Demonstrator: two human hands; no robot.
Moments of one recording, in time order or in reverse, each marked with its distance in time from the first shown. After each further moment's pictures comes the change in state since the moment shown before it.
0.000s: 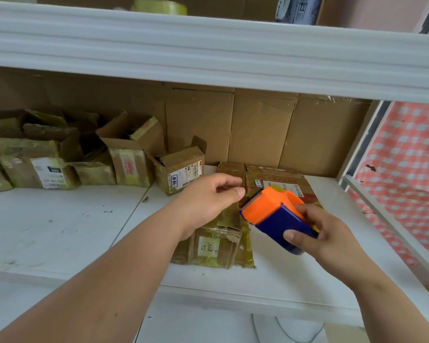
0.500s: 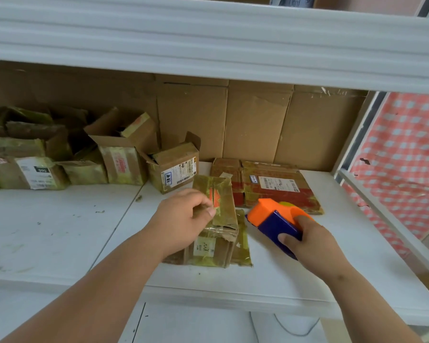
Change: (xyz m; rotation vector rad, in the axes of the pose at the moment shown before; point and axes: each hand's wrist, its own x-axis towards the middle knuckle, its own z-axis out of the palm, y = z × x) left_hand -0.001 -0.064 -0.009 0.499 0.101 0.176; right_hand 0.024 0.049 0.026 -0.435 0.049 0.208
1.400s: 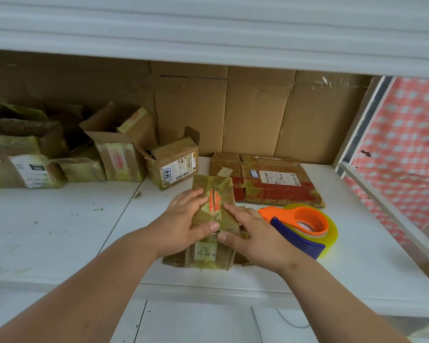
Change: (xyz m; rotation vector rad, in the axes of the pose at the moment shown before) left_hand 0.007 -0.036 0.016 0.060 -0.317 -0.019; right_hand -0.002 -0.075 0.036 0.267 -0.315 -0.293
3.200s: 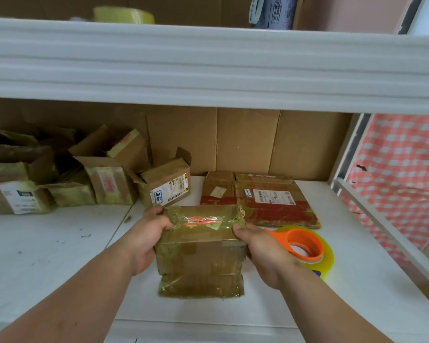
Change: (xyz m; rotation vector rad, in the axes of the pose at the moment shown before) left_hand 0.030 -0.005 -0.016 -1.088 0.256 -0.547; right_hand 0.045 0.036 -0.009 0.807 0.063 0.374
